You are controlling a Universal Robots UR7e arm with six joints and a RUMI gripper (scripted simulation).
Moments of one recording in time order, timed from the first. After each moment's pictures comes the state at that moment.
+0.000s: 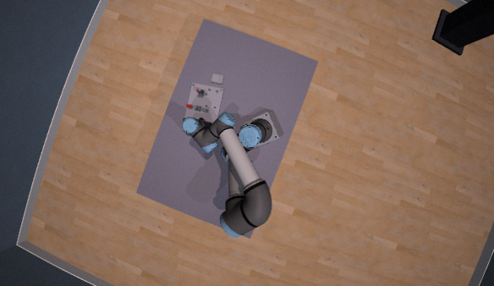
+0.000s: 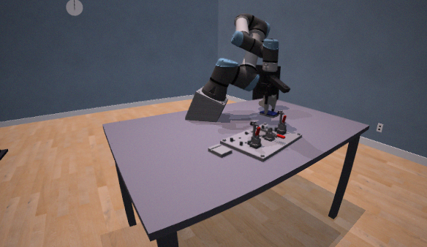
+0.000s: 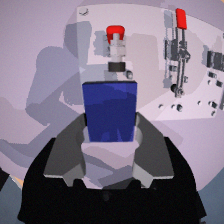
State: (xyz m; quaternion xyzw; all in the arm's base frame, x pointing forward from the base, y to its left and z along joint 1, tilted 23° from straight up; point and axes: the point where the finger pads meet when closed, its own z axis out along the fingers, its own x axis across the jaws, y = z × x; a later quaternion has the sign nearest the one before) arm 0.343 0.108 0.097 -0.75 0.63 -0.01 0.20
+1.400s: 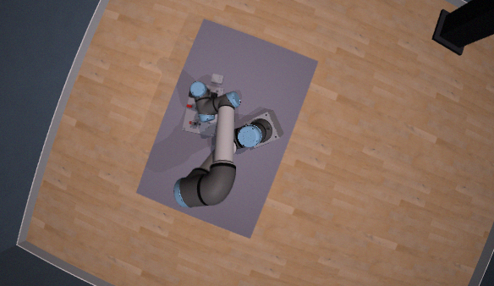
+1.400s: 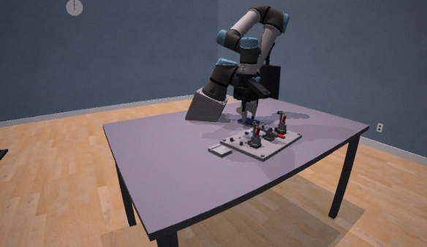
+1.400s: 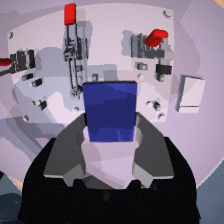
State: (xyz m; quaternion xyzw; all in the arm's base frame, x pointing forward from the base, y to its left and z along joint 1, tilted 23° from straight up) arm 0.383 -0.056 0.053 -0.75 0.63 -0.01 0.20
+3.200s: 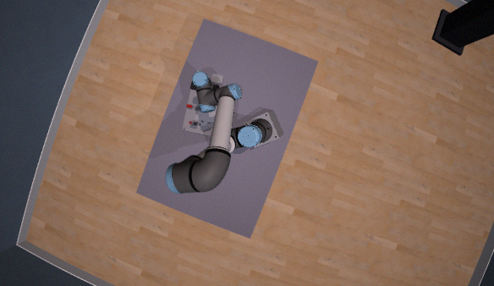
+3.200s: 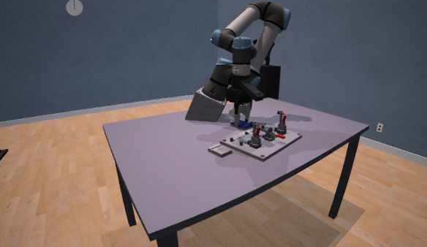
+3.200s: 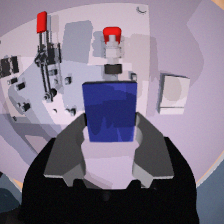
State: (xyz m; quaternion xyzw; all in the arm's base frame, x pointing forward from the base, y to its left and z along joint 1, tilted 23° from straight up) arm 0.395 -0.102 0.040 -0.75 0.63 -0.01 0.20
